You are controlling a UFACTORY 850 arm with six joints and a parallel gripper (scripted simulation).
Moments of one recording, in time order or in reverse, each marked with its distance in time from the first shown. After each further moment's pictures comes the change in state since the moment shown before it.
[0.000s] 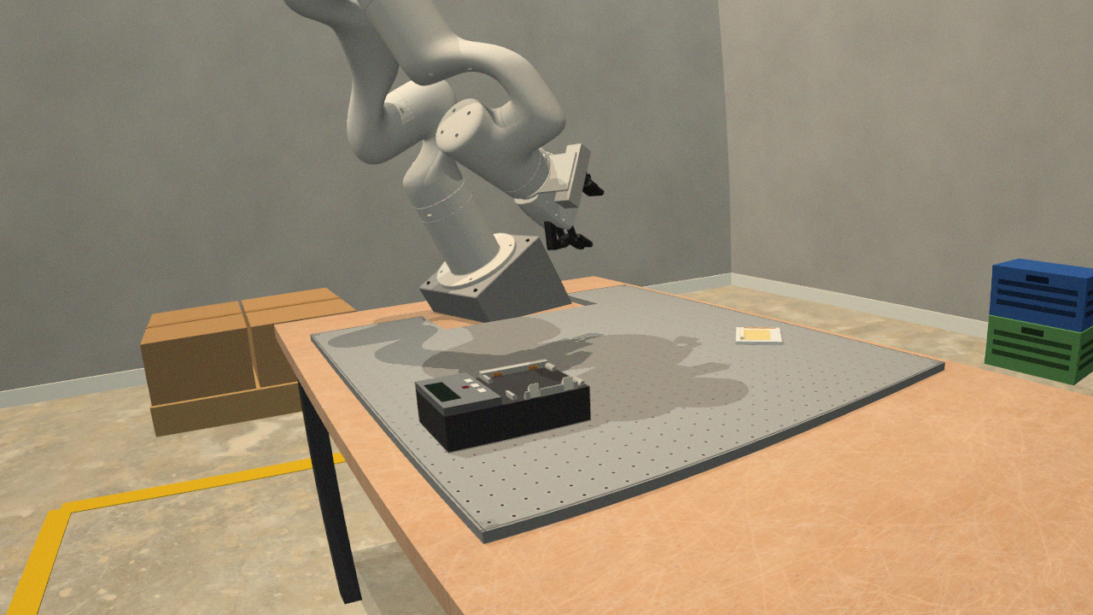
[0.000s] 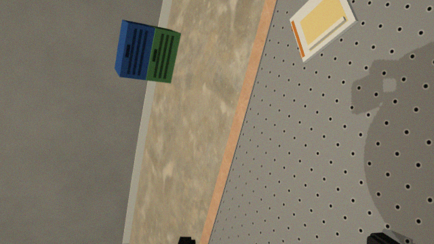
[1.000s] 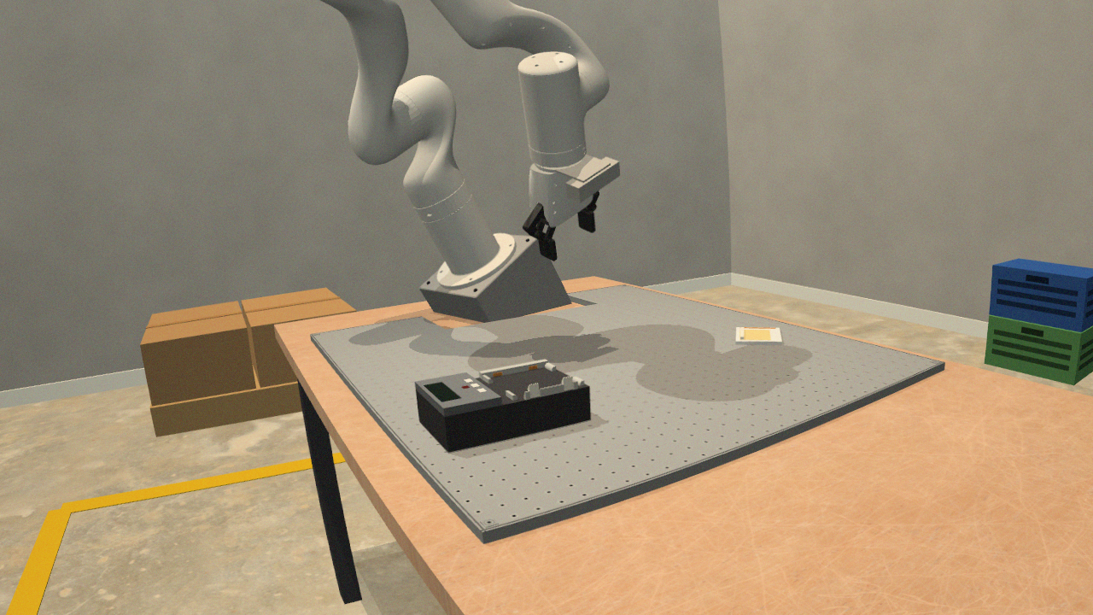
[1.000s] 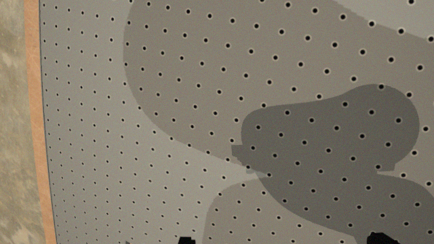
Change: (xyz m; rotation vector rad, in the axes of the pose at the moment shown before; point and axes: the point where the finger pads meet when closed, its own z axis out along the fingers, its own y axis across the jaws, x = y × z) arm -0.028 0.038 -0.003 -0.620 -0.240 0.315
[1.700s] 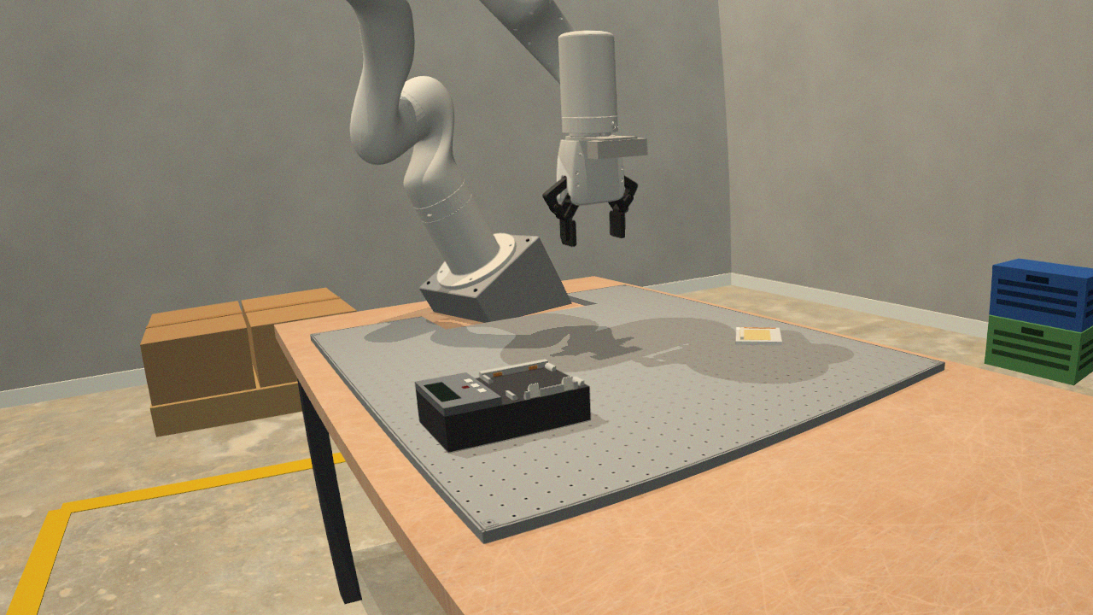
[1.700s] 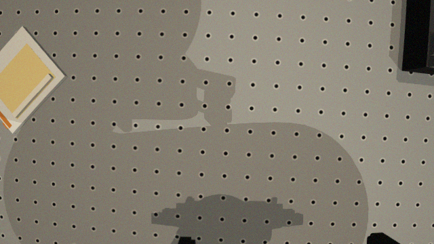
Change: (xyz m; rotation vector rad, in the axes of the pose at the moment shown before) arm 0.059 0.000 -0.034 -0.320 0.298 0.211
